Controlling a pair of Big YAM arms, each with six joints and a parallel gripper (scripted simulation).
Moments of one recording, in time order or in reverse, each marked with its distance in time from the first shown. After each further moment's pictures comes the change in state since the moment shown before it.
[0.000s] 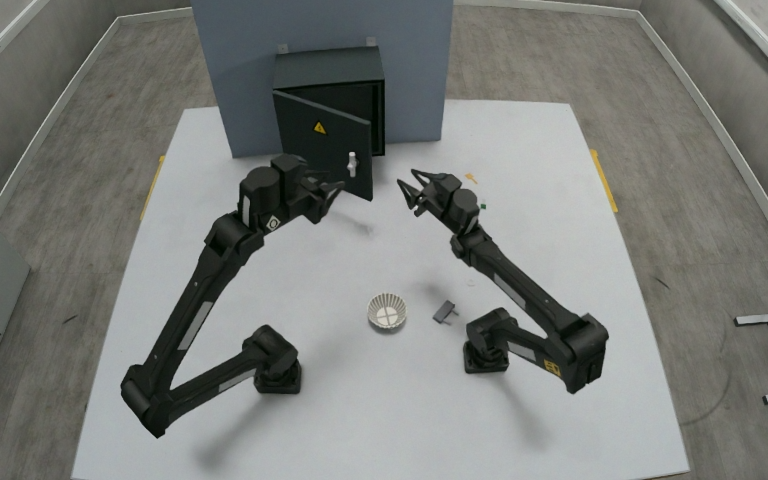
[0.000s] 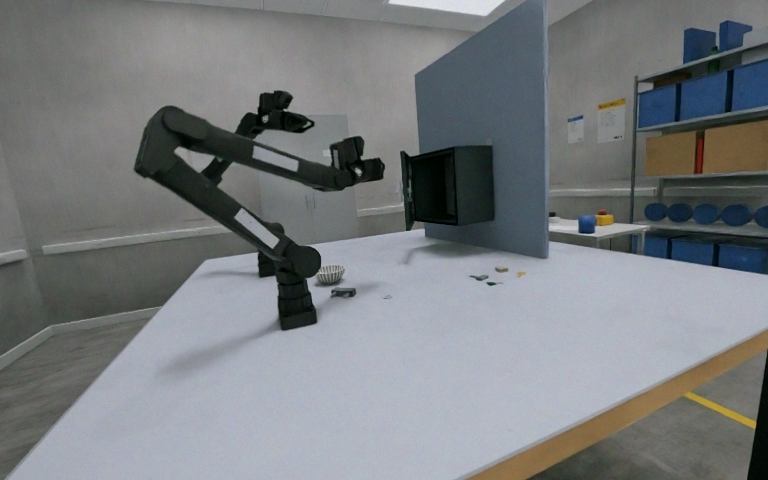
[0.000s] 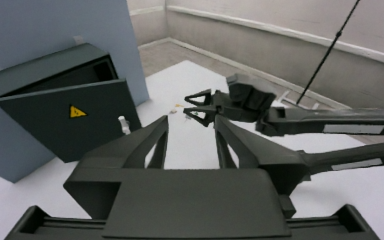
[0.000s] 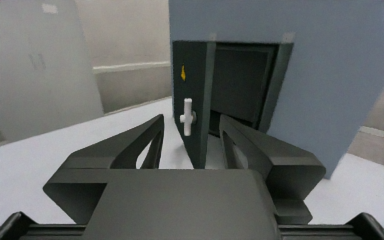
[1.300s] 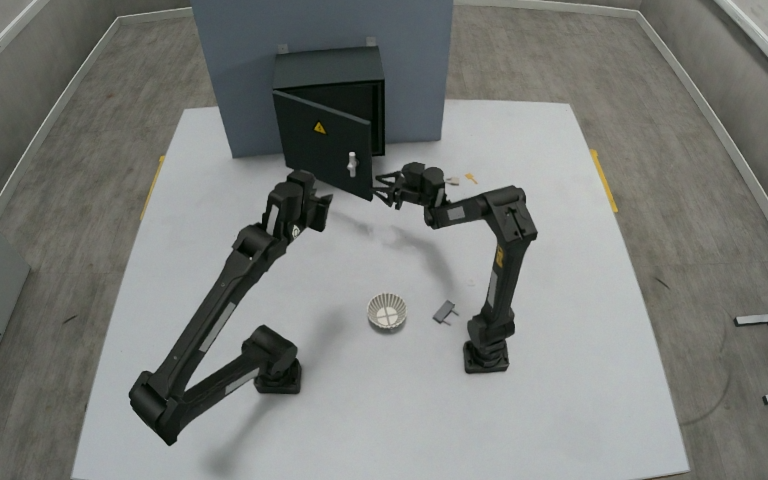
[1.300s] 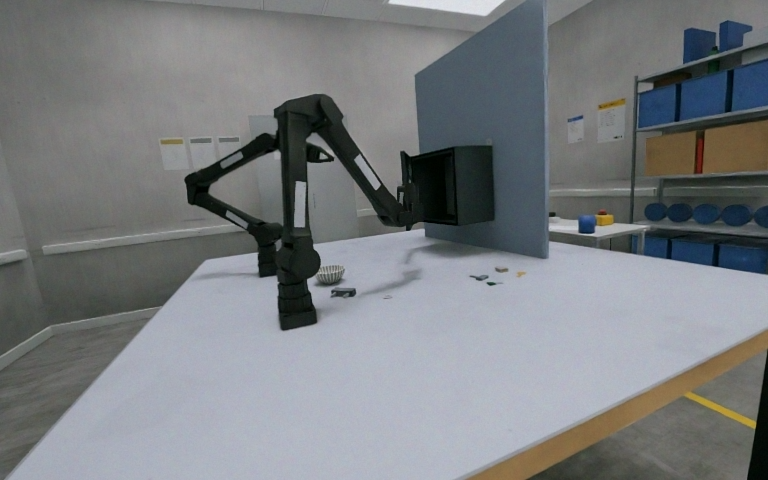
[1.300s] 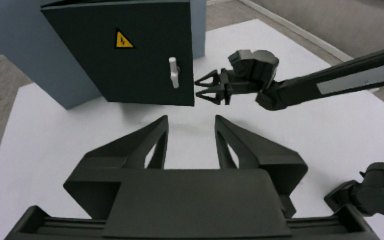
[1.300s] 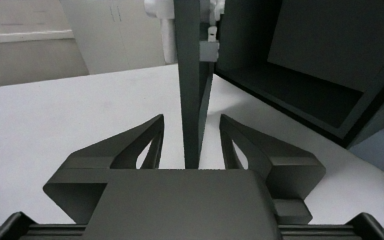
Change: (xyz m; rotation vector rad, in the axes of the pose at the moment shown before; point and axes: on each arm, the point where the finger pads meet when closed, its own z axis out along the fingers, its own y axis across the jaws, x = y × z) left arm 0.117 0.079 0.046 -0.357 0.185 -0.056; right arm 0.188 -0.032 0.126 -0.441 0.161 0.071
